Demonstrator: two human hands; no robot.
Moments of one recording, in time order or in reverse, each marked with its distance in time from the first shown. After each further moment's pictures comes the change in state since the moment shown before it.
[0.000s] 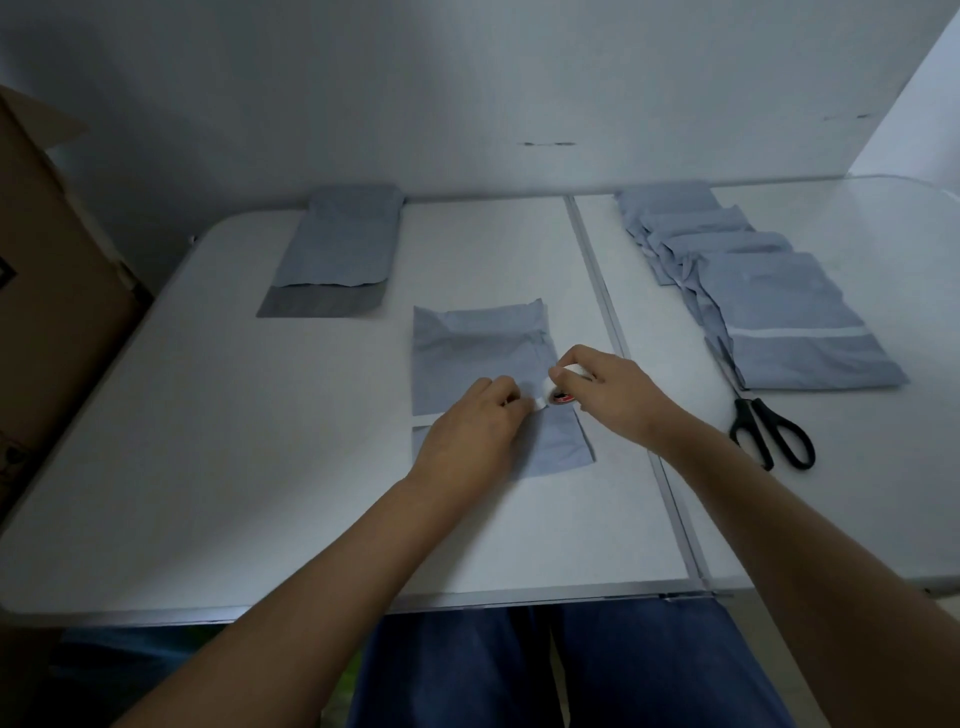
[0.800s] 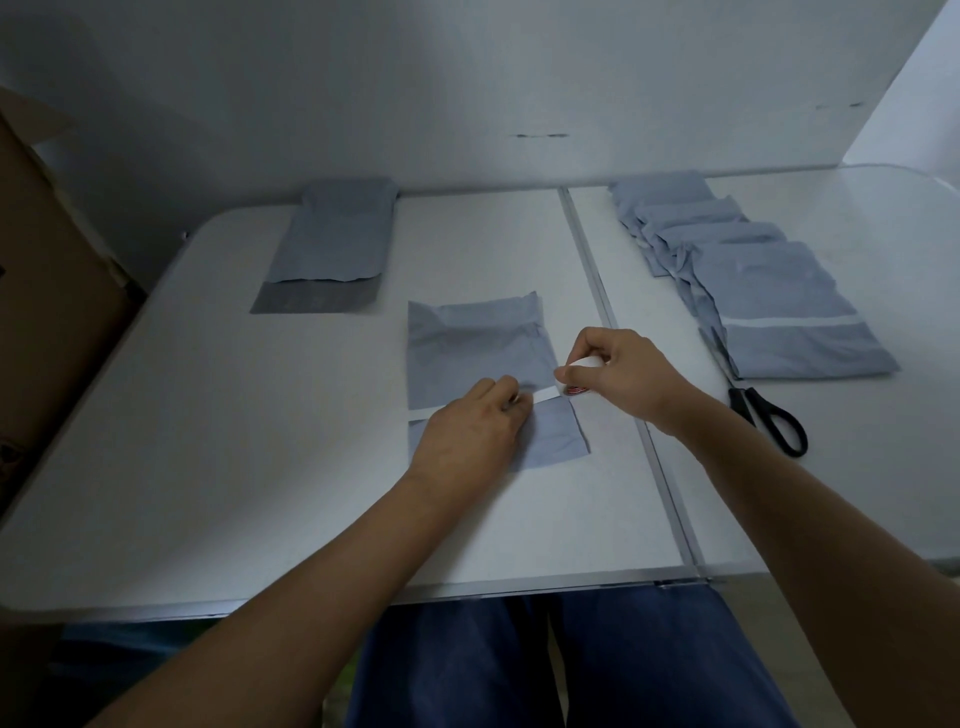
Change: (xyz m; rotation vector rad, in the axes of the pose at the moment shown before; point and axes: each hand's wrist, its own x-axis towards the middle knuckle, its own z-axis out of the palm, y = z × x) left_hand -0.006 0.004 0.002 0.214 0.074 0.077; right_hand 0.002 0.008 -0.016 0.062 0.048 0.001
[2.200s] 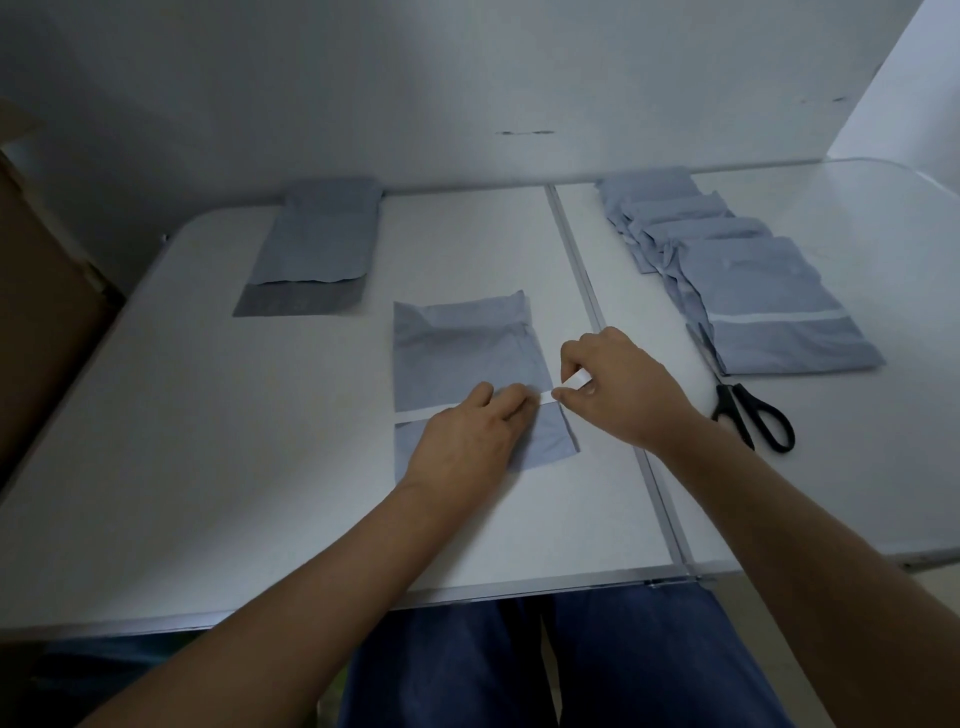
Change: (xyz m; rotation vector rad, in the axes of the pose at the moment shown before) left_hand -0.001 0.011 -0.013 0.008 -0.163 0.022; right_hand -0.014 0.005 0.002 -0.534 0.079 -0.240
